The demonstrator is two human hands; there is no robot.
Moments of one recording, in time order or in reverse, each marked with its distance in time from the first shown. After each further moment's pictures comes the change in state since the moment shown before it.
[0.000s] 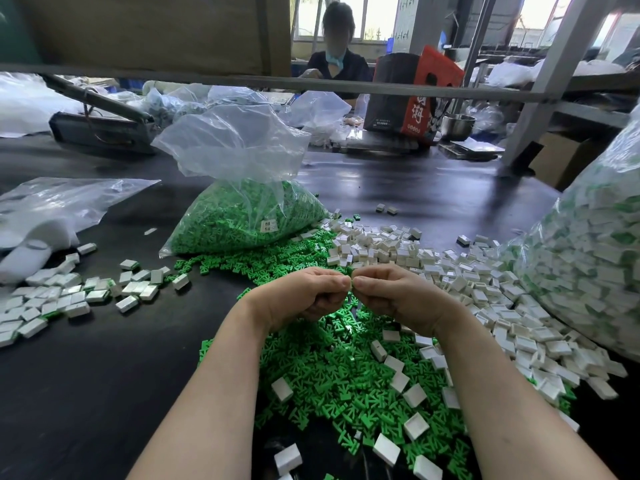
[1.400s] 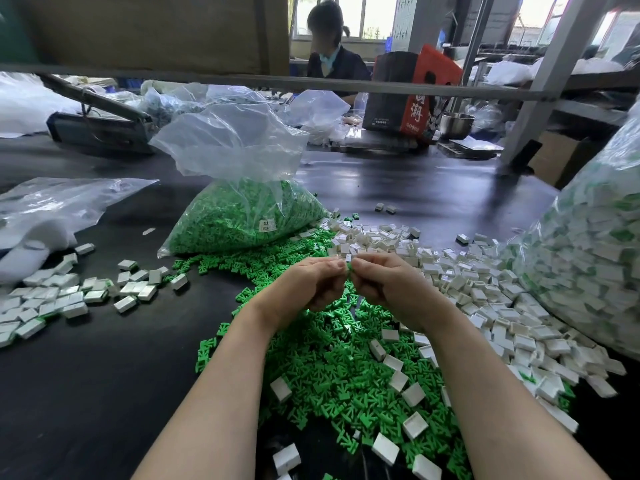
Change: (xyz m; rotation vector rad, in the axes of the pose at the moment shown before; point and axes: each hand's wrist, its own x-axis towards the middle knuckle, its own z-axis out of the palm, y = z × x) left_hand 0.009 -0.007 0.004 -0.070 0.182 0.139; right_hand 0.005 -0.005 0.011 -0.045 0.237 -0.042
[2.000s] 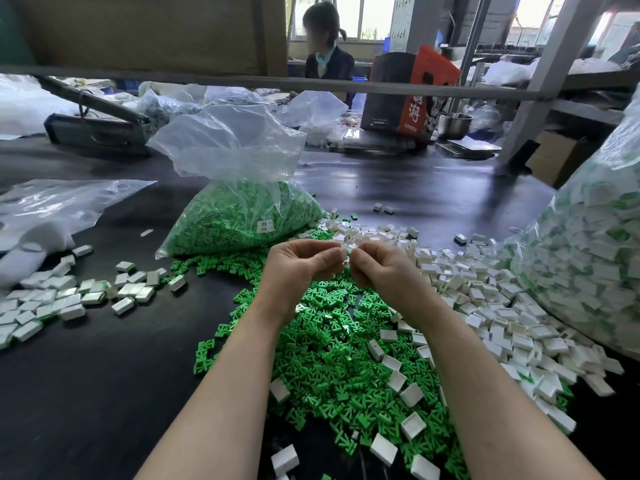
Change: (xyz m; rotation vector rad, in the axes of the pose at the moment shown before) left_hand 0.000 0.009 0.007 -0.207 0.428 0.179; right_hand 0.009 0.003 0.001 -0.257 0.245 -0.102
